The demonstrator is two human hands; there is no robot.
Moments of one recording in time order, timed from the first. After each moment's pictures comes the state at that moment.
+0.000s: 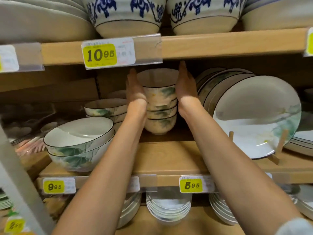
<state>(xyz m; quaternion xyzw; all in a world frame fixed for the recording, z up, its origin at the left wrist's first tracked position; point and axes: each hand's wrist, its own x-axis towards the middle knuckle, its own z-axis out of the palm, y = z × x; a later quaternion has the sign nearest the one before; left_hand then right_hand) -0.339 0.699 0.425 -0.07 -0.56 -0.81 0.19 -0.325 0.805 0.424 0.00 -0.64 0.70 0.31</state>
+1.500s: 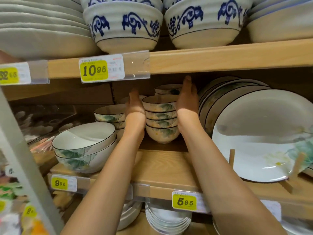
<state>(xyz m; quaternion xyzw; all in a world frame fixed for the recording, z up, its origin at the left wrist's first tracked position) -0.330 0.698 0.409 0.04 -0.62 -0.75 0.22 -0.319 0.809 0.420 0.02 -0.59 0.75 0.30</state>
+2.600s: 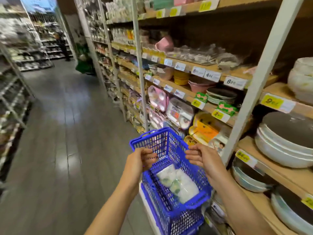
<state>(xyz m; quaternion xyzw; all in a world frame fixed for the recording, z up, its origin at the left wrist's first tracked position) 0.150 0.346 0.177 0.40 -0.51 -0.71 0.28 -0.024 0.461 0.148 0.13 -0.65 0.69 -0.31</state>
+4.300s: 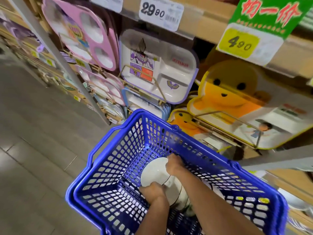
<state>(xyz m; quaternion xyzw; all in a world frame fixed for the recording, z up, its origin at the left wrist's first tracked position) -0.097 0.169 -0.186 0.72 -0.38 -0.59 -0.04 -0.192 0.196 -0.190 0.03 -0.90 0.08 -0.42</state>
